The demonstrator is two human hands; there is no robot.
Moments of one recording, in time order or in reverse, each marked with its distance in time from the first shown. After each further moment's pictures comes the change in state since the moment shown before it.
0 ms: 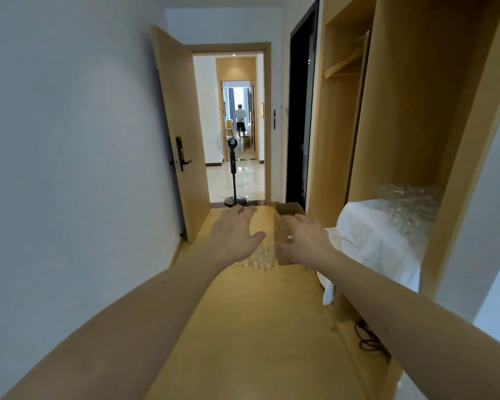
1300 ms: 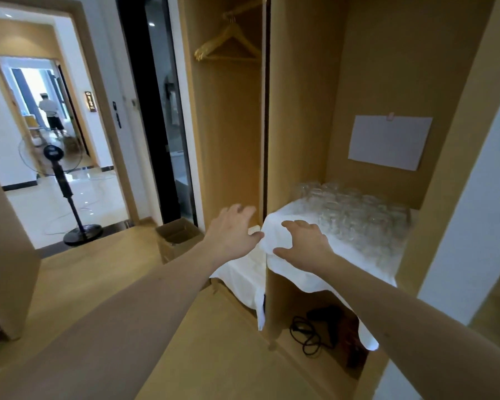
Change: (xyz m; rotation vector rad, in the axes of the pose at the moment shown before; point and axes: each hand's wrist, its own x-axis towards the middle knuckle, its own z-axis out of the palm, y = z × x) left_hand 0.411 -0.029 0.158 -0.147 -0.224 0.594; right_hand 0.276 0.130 0.052 -0.204 0.089 0.699
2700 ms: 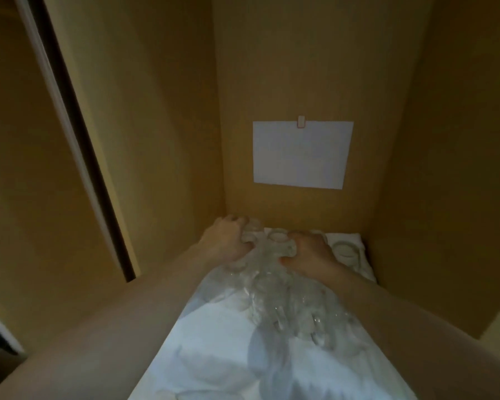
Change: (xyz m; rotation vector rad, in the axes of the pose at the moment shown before) left_hand 0.517 0.097 0.205 -0.116 -0.302 0.535; right_hand 0.340 0.275 0.008 0.073 0.070 0.598
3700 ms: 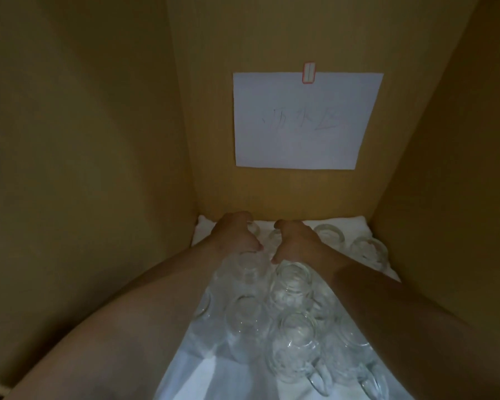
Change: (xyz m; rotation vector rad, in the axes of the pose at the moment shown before) left_hand 0.193 -0.053 0.084 -0.431 -0.284 0.009; right_hand 0.179 0.001 0.062 -0.048 -0.199 0.287
